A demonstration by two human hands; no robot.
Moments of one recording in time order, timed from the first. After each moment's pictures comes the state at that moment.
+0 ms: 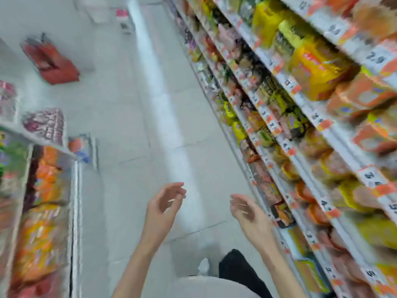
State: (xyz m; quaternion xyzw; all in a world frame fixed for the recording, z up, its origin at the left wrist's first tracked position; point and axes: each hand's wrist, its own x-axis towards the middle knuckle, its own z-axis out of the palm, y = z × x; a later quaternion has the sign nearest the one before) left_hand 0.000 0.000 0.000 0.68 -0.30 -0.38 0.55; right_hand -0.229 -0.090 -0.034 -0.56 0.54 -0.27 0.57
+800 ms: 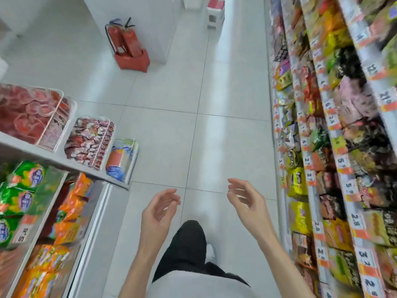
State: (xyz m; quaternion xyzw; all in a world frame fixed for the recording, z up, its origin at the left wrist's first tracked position) left_hand 0.374 -0.333 -0.020 0.76 -0.08 -0.27 0.59; right_hand 0.240 -0.537 -0.023 -0.67 0.40 -0.13 0.62
